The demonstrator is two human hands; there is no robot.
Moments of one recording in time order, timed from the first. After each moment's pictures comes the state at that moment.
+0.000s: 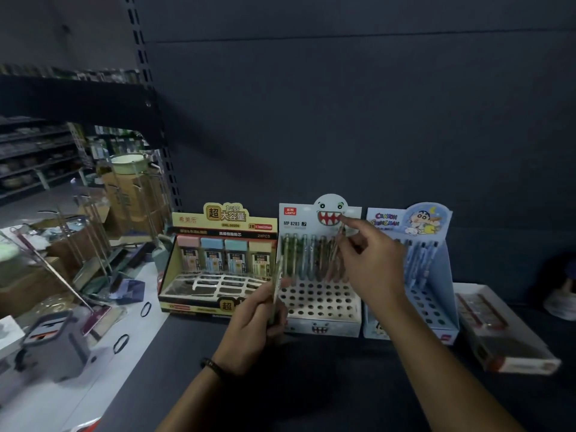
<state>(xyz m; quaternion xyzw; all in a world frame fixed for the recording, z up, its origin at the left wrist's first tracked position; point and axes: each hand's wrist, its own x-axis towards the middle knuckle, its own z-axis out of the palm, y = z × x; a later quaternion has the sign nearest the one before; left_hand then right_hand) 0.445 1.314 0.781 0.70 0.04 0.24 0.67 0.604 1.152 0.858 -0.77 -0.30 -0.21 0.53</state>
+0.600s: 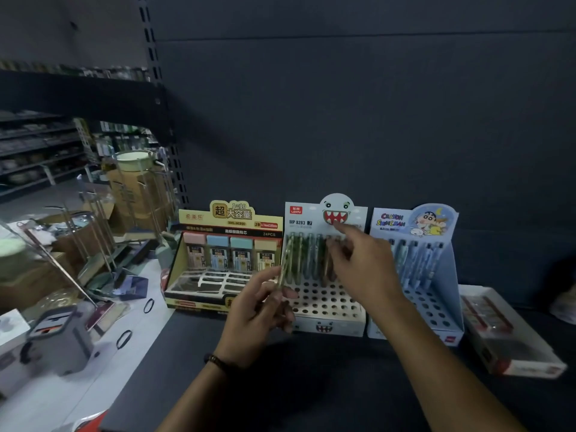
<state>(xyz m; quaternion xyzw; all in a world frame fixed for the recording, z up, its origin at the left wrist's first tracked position) 0.443 1.316 0.785 0.67 0.04 0.30 0.68 0.593 1.162 0.862 -0.83 -0.33 -0.17 0.42</state>
